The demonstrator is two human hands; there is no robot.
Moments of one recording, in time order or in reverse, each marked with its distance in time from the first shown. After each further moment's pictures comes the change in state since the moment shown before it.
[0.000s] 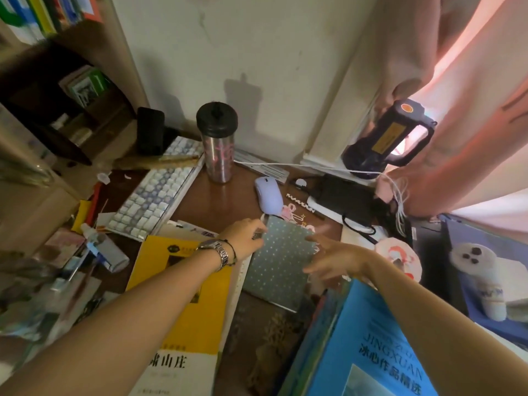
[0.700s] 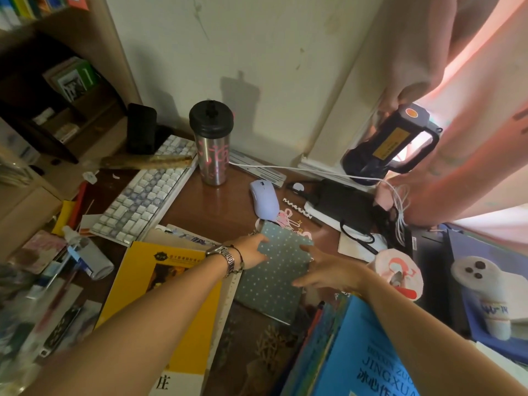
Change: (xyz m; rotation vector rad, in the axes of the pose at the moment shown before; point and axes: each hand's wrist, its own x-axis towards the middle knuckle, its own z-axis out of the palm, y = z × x) left_hand 0.023 0.010 0.018 -0.040 -0.225 -0.129; right_hand 0.034 0.014 0.003 0.016 -0.057 -0.023
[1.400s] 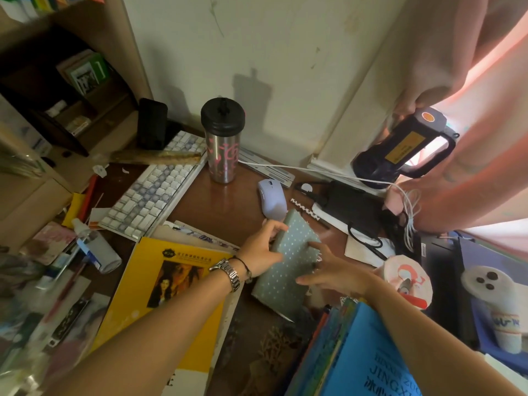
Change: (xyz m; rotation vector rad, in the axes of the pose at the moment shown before) left_hand -0.021 0.011 0.010 -0.510 0.212 0.189; right_hand 0.005 0.007 0.001 0.171 0.030 -0.070
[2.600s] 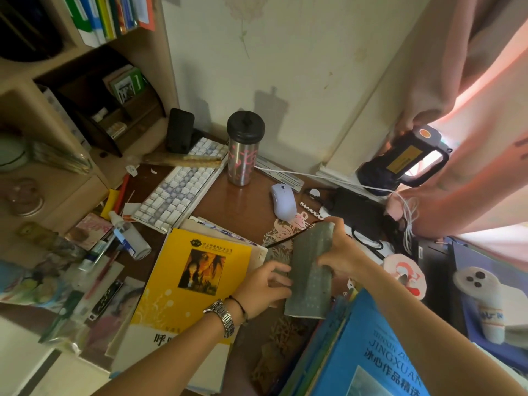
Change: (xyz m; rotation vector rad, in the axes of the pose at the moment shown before) left_hand -0.091 -0.015 0.018 -0.336 -0.057 -0.108; right_hand -0.049 -0.063 0.037 -0.318 0.439 -0.061
